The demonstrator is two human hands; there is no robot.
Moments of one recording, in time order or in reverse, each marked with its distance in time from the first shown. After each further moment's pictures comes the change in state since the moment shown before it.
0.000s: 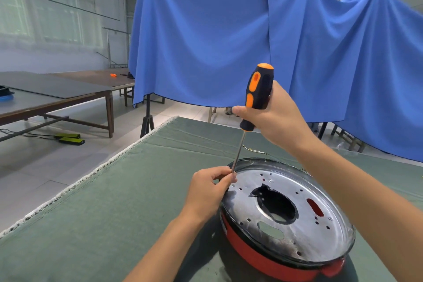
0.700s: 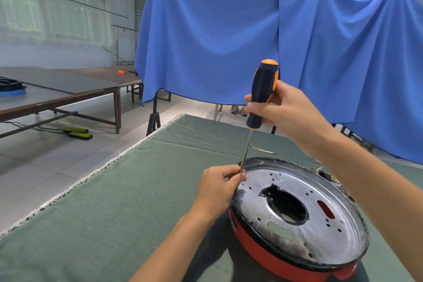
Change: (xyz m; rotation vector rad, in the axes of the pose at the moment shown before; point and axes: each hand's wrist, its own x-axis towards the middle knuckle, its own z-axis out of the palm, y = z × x) left_hand 0.003 -0.005 0.000 -0.054 -0.015 -0.053; right_hand -0.004 -0.015 0.000 0.142 -0.118 0.061
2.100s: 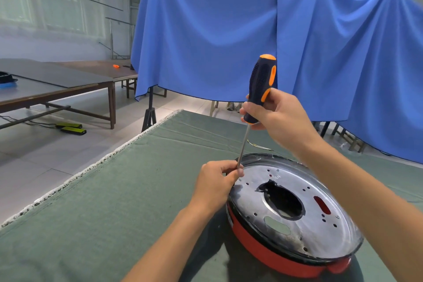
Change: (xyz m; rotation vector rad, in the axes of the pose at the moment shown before) left_hand 0.002 -0.002 0.001 0.021 0.019 -0.033; right_hand -0.004 0.018 0.013 -0.056 0.072 -0.021
